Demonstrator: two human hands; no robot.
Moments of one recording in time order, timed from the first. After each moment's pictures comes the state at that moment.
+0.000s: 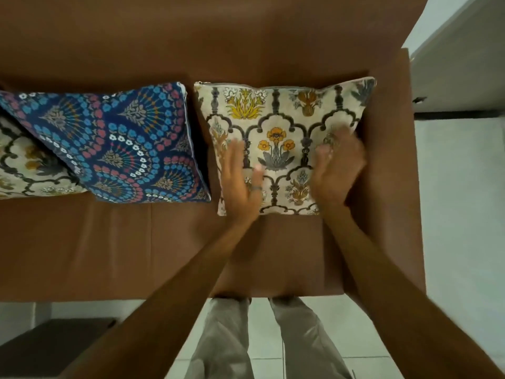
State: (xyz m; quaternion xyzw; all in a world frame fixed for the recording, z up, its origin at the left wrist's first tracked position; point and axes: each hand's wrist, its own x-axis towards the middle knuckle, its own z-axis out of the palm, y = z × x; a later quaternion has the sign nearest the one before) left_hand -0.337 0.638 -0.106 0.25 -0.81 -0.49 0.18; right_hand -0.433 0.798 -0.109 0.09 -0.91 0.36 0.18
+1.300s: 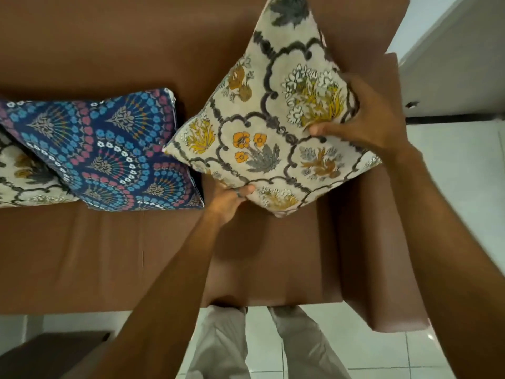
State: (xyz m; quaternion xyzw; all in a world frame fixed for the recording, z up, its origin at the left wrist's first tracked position) left_hand -0.333 0.609 -0.160 0.36 -0.51 -0.78 -0.10; right_hand -0.536 0.843 -0.010 0.19 -0.86 0.43 -0.20
